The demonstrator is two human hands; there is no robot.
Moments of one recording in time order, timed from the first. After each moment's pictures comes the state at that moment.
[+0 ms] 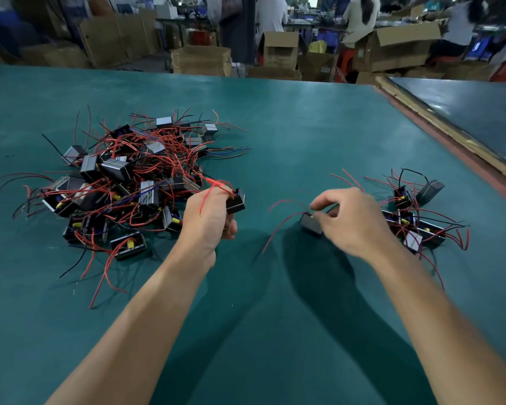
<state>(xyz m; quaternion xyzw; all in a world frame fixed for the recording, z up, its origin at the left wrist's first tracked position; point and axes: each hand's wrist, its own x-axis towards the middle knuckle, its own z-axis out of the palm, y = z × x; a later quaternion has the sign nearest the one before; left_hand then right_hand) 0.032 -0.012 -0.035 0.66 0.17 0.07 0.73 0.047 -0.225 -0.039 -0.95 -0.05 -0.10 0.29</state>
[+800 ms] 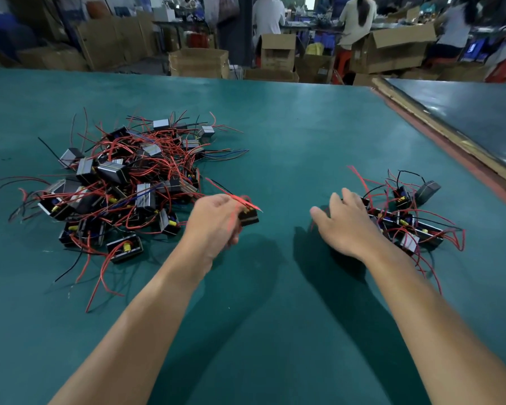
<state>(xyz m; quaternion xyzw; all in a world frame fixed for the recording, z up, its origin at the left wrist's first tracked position) 0.031 -0.014 -0.041 0.76 0.09 0.03 0.65 0.066 -0.232 -0.057 -0.98 0.03 0.04 0.17</state>
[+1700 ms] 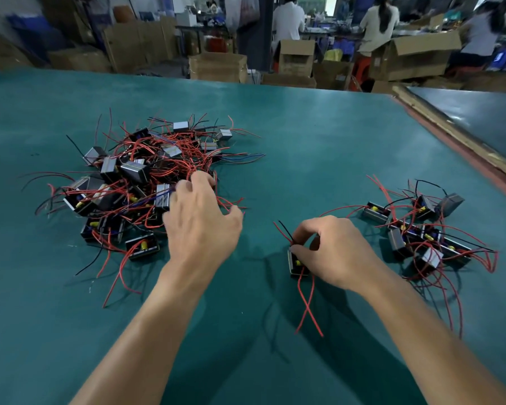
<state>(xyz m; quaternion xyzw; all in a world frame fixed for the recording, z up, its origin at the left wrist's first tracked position) 0.015 0.005 -0.025 0.92 0.16 0.23 0.28 0.032 -0.196 -0.051 -0.96 -0.14 -0.02 0.25</state>
